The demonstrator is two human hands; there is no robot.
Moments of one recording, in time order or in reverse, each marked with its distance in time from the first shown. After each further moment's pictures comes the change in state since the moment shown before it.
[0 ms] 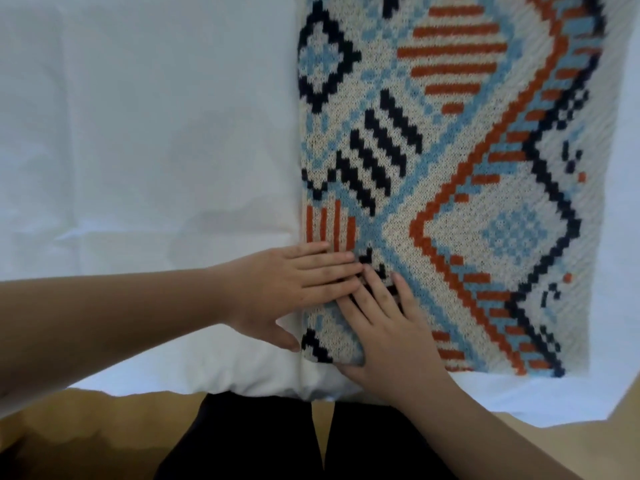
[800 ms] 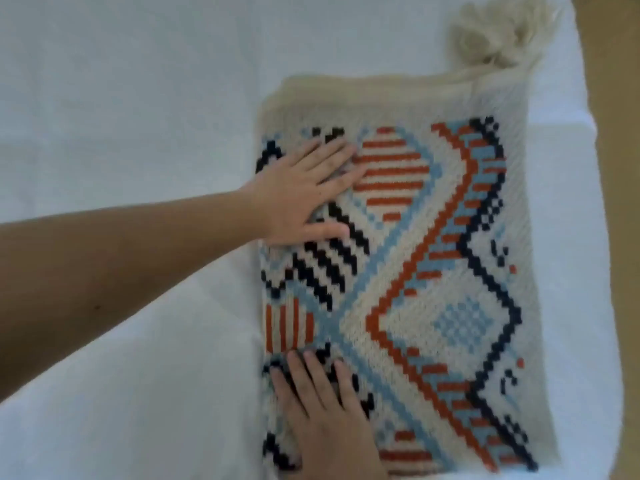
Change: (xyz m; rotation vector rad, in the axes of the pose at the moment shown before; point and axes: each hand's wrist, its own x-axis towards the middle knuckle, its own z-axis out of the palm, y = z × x) left_hand 0.114 -0.150 -0.110 0.261 0.063 -0.388; right_hand 0.042 -0.015 0.011 -0.138 0.150 0.039
